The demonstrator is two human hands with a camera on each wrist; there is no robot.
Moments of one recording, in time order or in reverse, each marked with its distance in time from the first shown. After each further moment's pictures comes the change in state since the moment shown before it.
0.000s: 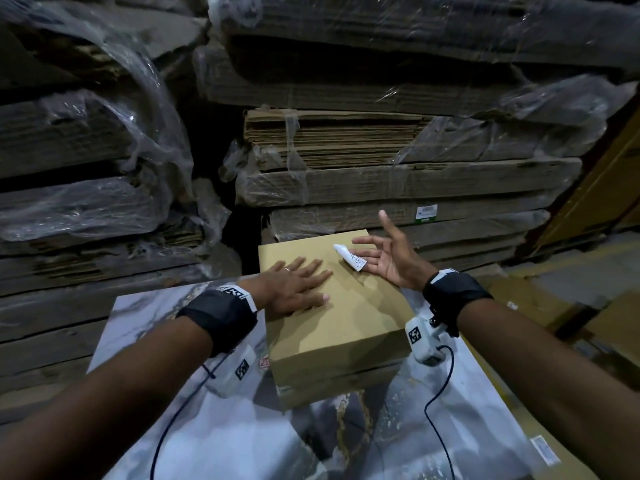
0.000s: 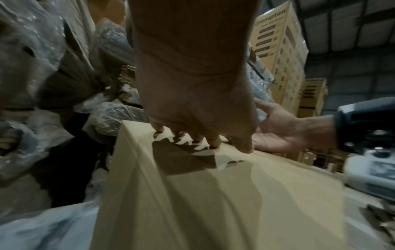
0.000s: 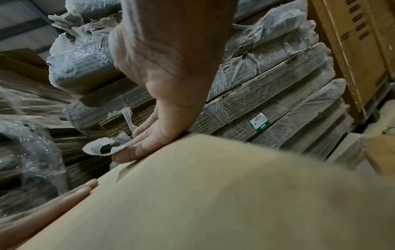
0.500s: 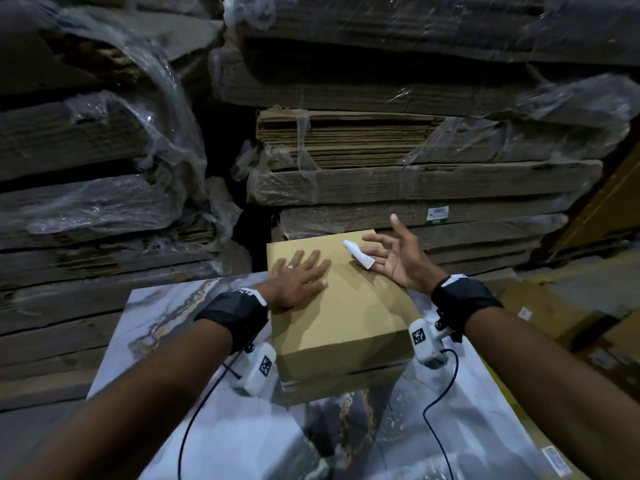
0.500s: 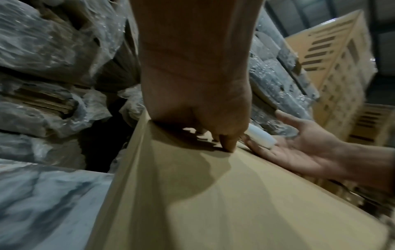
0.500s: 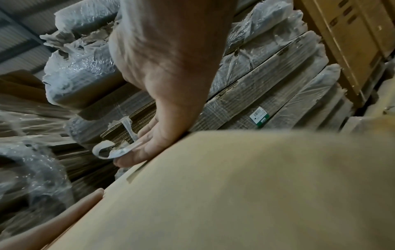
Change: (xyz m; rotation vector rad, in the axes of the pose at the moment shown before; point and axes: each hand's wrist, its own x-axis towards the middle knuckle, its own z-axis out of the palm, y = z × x) left_hand 0.013 -0.001 0.018 -0.269 0.140 -0.164; right_hand -0.004 0.000 0.000 0.109 -0.015 0.010
